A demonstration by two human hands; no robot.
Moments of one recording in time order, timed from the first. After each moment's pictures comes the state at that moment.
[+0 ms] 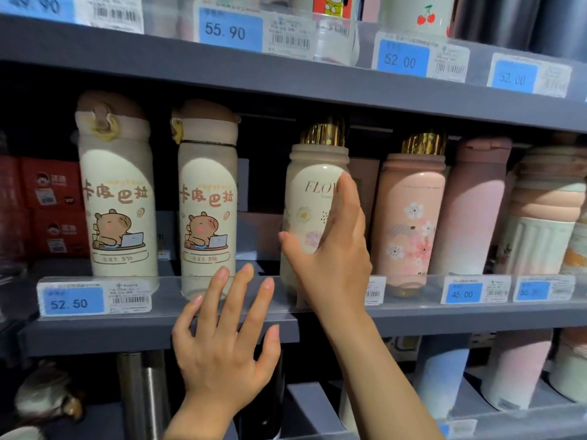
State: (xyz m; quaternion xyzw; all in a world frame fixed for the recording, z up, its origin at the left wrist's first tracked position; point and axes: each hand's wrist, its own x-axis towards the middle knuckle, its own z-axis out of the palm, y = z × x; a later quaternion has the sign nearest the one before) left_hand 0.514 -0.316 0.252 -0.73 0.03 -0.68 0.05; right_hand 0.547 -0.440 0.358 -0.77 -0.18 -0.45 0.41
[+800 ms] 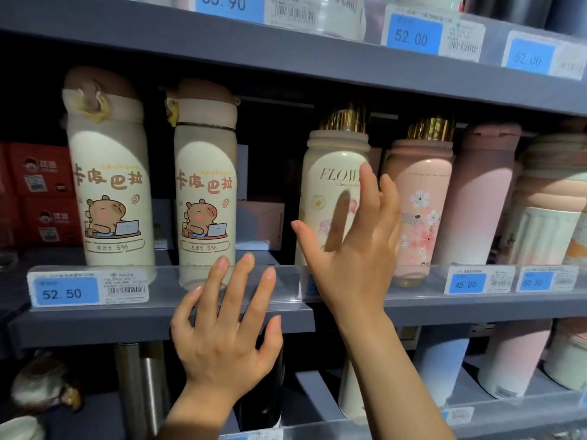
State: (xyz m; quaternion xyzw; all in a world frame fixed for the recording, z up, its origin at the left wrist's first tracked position) left_hand 0.517 -0.316 0.251 -0.72 0.03 -0.69 0.06; right_hand 0.551 -0.453 0.351 -0.73 -0.16 -0.57 0.33
